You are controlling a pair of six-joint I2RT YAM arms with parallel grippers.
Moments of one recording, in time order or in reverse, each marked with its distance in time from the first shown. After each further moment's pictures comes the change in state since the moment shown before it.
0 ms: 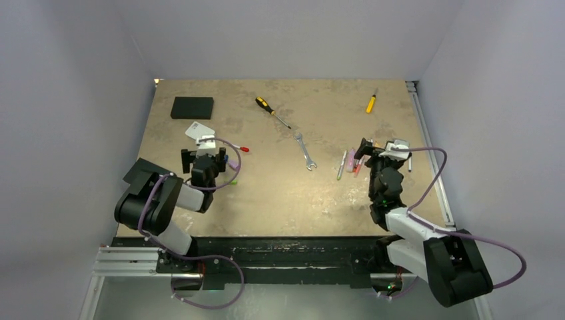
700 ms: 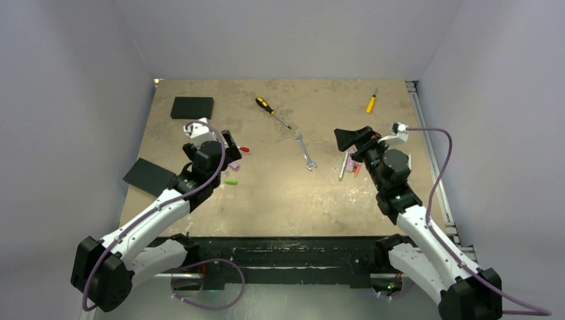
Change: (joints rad) left arm -0.295 -0.545 0.377 -1.133 -0.054 -0.651; right arm 0.058 -0.193 0.359 -0.734 -0.379 0.617
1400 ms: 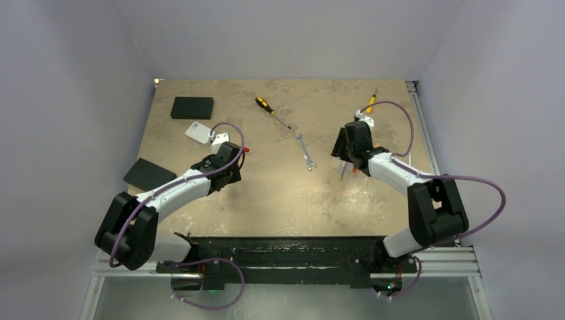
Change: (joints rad) left arm 0.022 0.311 0.016 -0.179 0.164 -0.068; right arm -0.024 0.672 0.271 -0.327 0.126 -0.187
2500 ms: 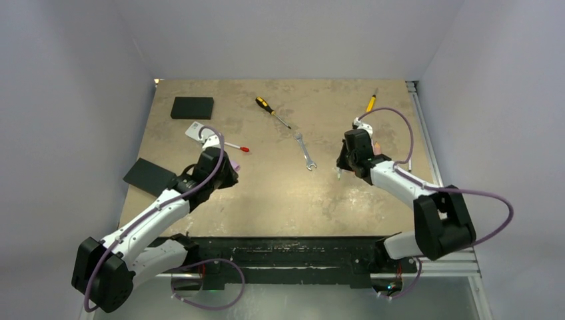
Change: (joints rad) left arm 0.000 -0.333 -0.042 -0.058 0.214 -0.001; right arm 0.038 -0.162 -0.080 -0.054 -0.018 -0.011
